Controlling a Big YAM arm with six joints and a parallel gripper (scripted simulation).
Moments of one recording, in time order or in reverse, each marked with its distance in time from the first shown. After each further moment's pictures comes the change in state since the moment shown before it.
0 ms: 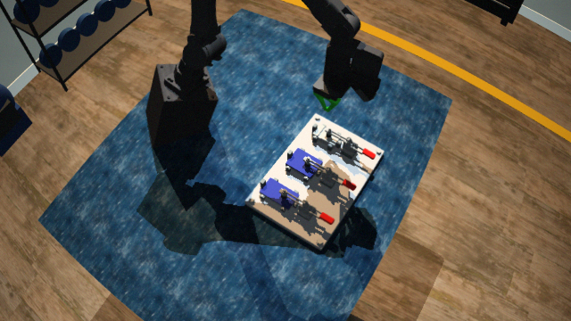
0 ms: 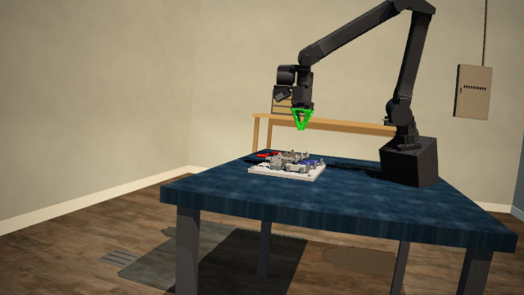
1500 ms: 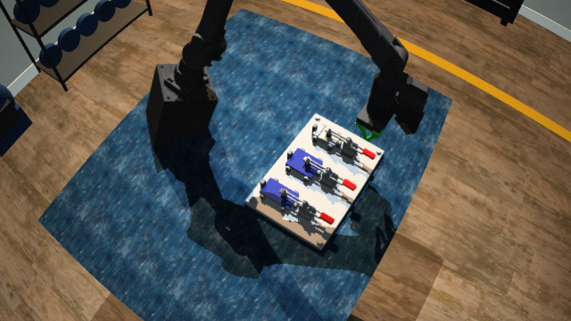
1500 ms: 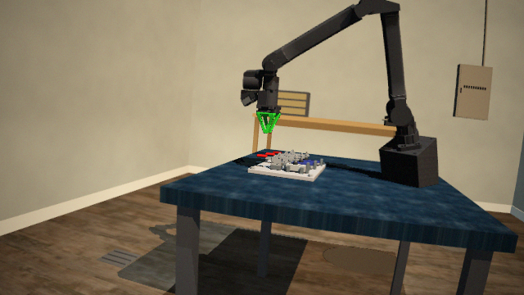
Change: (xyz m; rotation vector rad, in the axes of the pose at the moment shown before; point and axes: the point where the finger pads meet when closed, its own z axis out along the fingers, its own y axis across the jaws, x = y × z) arm -0.123 -0.006 0.022 0.003 0.001 0.025
